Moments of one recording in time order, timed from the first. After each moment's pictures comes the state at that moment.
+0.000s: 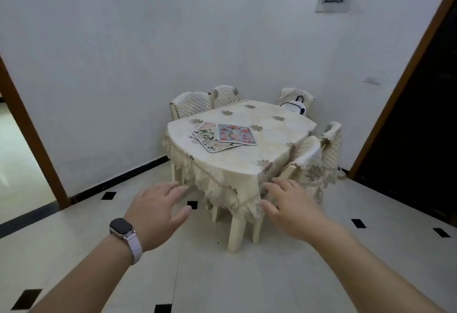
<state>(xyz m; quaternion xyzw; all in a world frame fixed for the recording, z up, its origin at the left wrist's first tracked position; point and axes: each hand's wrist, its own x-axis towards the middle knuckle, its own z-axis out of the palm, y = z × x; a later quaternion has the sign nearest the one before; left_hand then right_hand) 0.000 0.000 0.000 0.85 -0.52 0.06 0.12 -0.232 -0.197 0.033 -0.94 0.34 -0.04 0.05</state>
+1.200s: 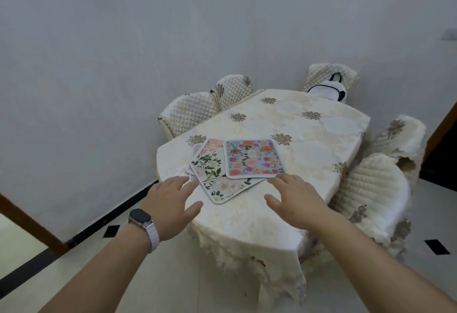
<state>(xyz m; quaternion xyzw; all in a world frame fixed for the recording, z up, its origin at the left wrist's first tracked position) 0.298 -0.426 -0.020 0.85 -0.53 0.04 0.01 0.072 -0.626 -0.032 -0.94 0.33 -0.02 0.11</state>
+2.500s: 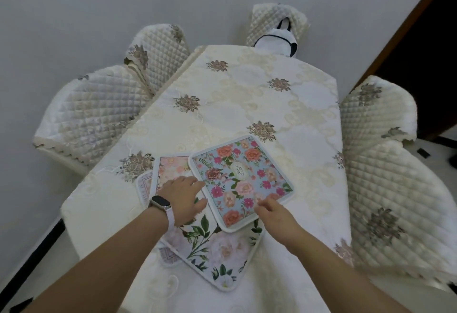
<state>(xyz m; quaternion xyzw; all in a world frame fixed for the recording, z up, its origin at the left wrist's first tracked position) 0.596 -0.786 -0.189 0.66 -0.73 -0.15 -0.06 0.329 -0.799 -0.176 -0.56 0.65 -0.06 0.51</state>
